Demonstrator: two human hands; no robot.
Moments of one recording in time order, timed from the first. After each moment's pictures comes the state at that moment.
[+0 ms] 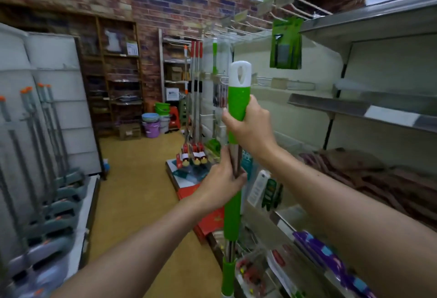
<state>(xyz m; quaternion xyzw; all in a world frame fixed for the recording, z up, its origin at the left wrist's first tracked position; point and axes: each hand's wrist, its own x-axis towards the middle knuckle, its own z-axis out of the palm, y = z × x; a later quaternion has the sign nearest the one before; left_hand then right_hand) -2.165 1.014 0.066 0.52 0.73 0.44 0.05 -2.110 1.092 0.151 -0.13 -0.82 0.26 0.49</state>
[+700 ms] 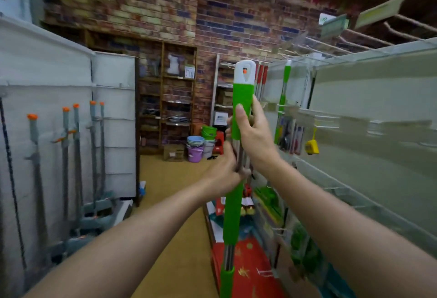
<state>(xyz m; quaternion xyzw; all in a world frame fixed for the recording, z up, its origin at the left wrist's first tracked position) -2.587 1.152 0.124 0.45 0.76 0.47 -0.03 -2.542 1.228 0.180 0.11 -0.74 0.52 0.42</state>
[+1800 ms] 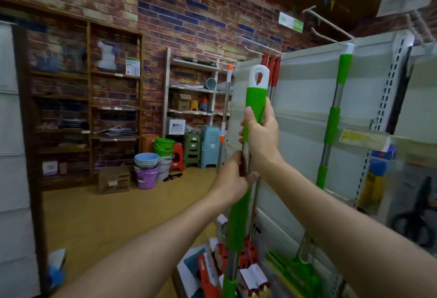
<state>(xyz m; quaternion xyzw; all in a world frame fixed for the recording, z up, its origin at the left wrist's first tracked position) -3.230 1.435 0.135 0.50 0.67 0.55 0.08 -3.189 1.488 0.201 -0.10 -0.68 0.45 0.57</state>
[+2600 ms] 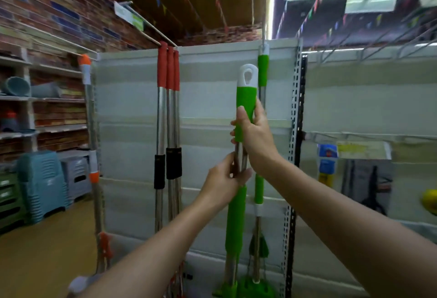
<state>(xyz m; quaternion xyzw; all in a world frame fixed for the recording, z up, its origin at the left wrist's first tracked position) -3.375 1.668 0.168 0.73 0.38 0.50 0.27 -3.288 1.664 0.240 -0.30 -0.61 0.27 0.68</state>
